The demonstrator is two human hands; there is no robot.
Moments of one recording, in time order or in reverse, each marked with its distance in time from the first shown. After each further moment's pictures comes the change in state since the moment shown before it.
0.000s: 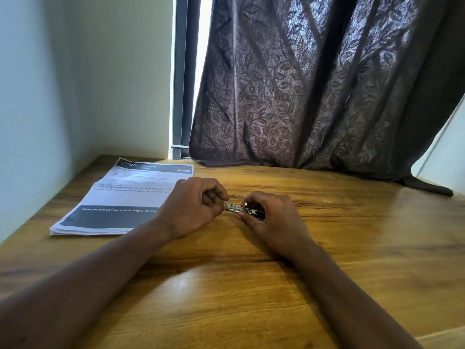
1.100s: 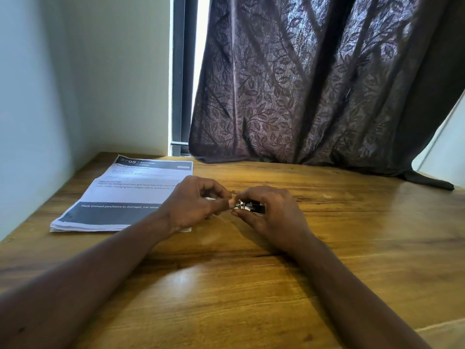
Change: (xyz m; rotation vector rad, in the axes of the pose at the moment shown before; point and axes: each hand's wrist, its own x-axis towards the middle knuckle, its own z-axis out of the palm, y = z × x) left_hand 0.000 -0.001 0.001 -0.330 -0.143 -0.211; right_hand -0.001 0.003 0.002 -0.018 0.039 -0.138
